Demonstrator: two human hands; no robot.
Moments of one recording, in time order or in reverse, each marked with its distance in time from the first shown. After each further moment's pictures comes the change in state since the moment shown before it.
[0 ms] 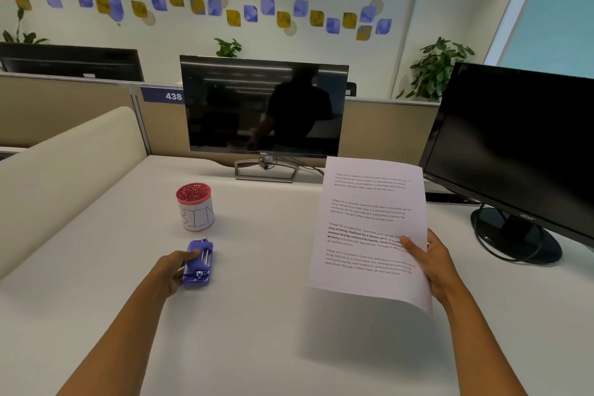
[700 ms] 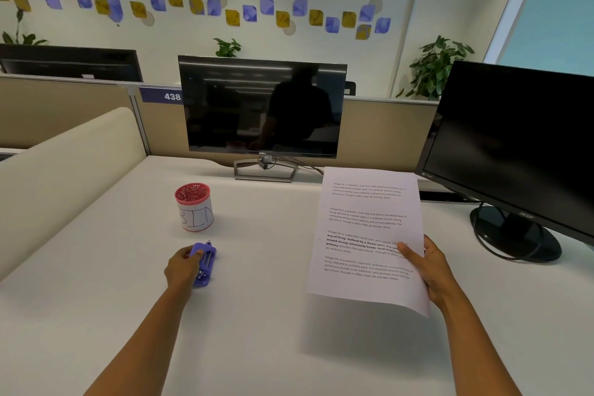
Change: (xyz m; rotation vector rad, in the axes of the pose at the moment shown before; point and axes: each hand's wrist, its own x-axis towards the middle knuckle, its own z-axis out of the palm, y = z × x) left_hand 0.002 -0.022 0.027 0.244 0.237 0.297; right_hand -0.005 0.009 -0.002 -0.036 -0.001 0.045
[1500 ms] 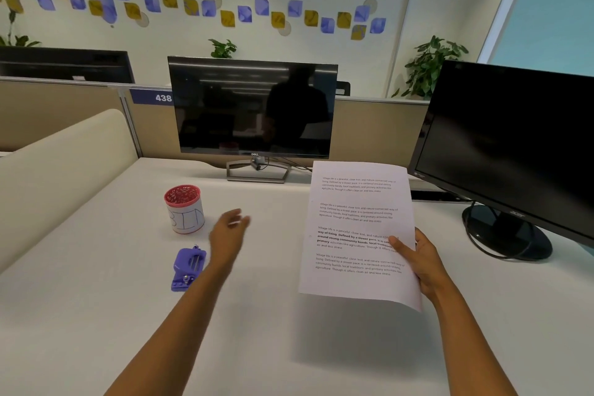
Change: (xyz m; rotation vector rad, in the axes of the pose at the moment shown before) left_hand -0.047 0.064 0.064 -0.089 -0.152 0.361; right_hand 0.007 -0.009 -0.002 0.031 0.002 -0.003
